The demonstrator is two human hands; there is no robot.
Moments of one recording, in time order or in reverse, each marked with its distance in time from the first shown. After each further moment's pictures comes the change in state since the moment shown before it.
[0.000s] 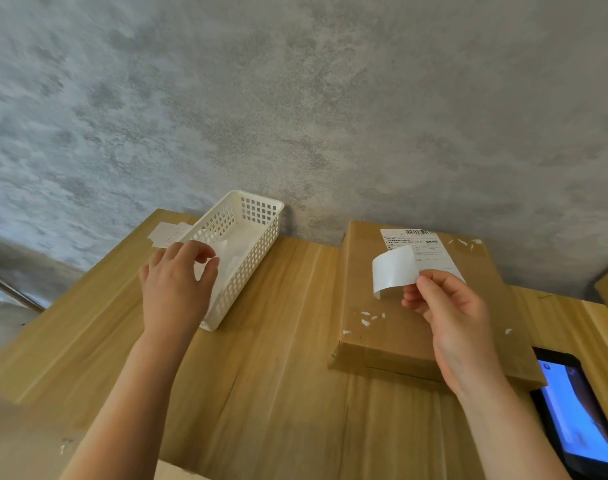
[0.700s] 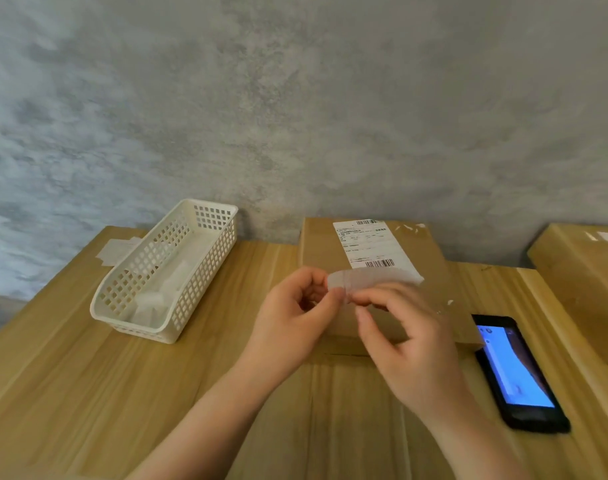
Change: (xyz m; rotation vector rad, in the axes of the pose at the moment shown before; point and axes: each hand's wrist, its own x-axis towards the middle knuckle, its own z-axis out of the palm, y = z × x) left_hand -0.082 0.156 0.010 -1.081 -0.607 0.067; right_hand -0.050 -0.011 -0.020 -0.538 -0.100 -0.696
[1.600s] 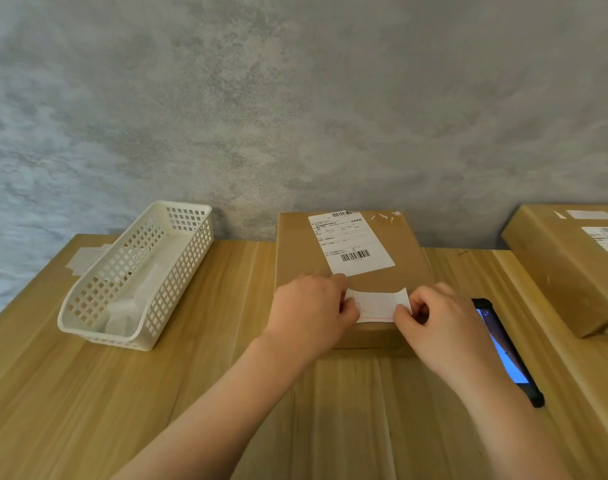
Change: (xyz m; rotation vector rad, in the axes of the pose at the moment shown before) left_hand 0.033 -0.013 0.048 1.169 -0.181 0.158; right_hand -0.007 0.051 -0.050 -0.533 -0.167 0.551
